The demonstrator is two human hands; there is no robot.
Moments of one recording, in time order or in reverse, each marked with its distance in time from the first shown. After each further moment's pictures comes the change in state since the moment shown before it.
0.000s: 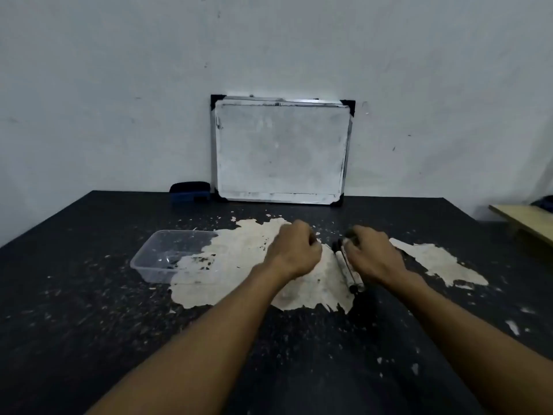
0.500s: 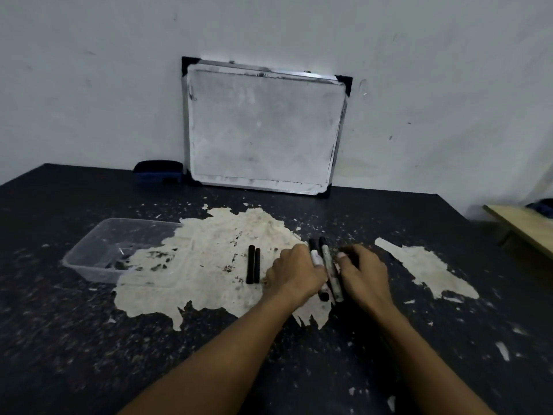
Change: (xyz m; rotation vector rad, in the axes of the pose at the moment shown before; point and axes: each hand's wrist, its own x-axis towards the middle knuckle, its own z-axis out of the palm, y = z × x) left_hand 0.015 0.011 0.083 0.037 -0.072 -0.282; right_hand 0.003 0.048 0.034 0.336 0.077 0.180
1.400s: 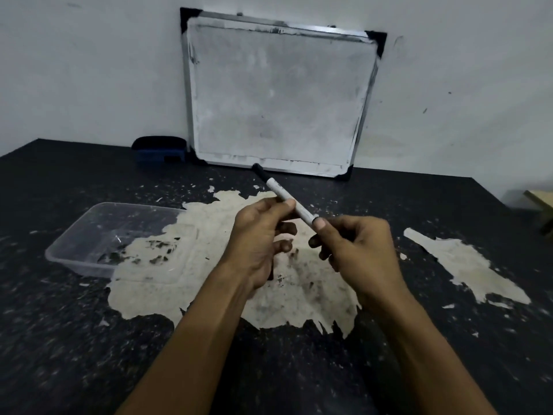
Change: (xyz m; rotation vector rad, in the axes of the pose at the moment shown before) left_hand 0.019 -0.040 -0.069 -1.307 -0.073 -0.102; right_hand -0.009 -0.076 0.011 0.436 -0.167 -0.078
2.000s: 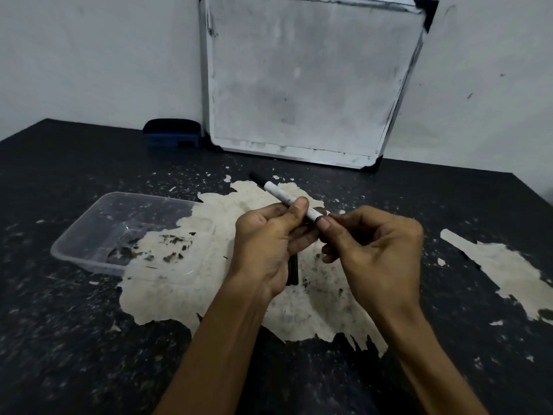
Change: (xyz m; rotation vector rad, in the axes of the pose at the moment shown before) left_hand 0.001 -0.001 -0.015 -0.251 0.119 -0.006; right_hand 0.006 0.004 0.034 0.023 0.122 -0.308
